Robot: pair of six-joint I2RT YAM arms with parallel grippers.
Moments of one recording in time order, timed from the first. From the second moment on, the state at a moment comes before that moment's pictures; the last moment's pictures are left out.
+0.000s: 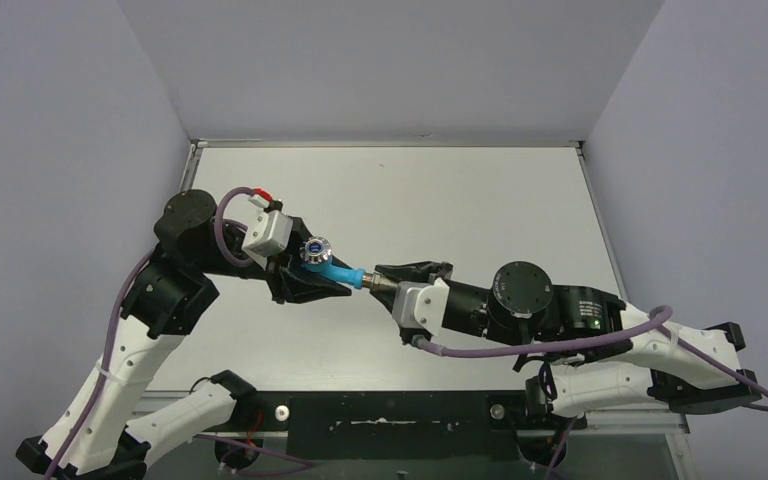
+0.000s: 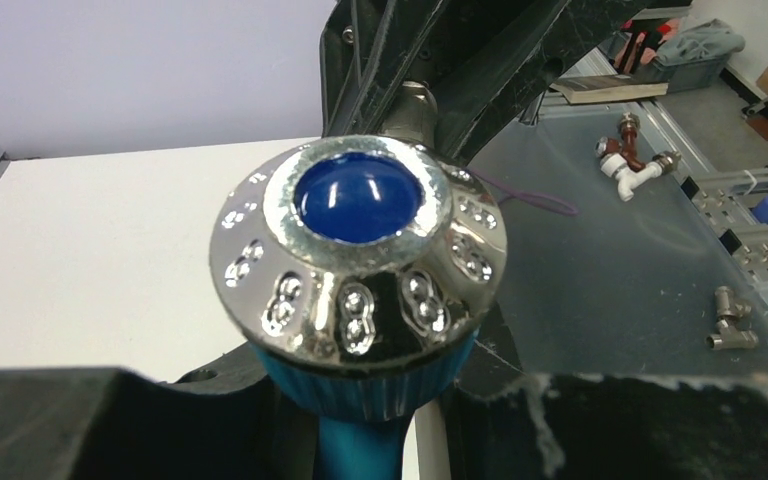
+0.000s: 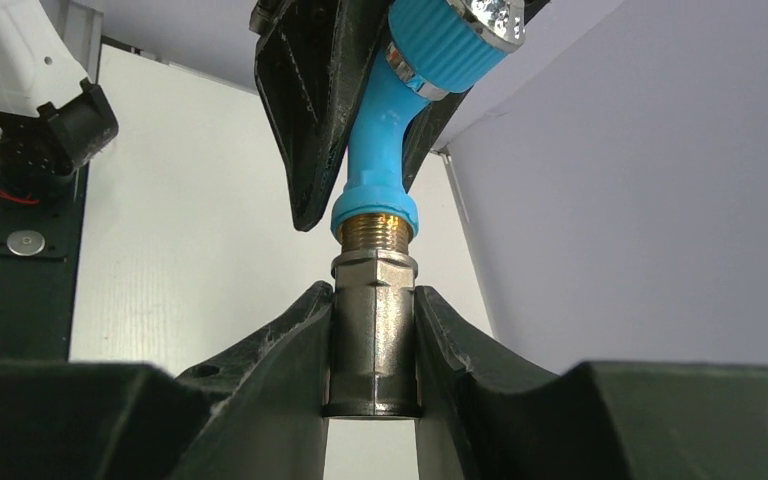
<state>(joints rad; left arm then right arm) -0.58 0.91 1.27 -0.40 1.11 0.01 1.46 1.04 1.41 -0.48 0.20 -0.64</state>
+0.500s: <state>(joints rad) -0.58 0.94 1.31 -0.53 1.09 0.12 1.40 1.08 1.48 -0.59 0.13 -0.43</state>
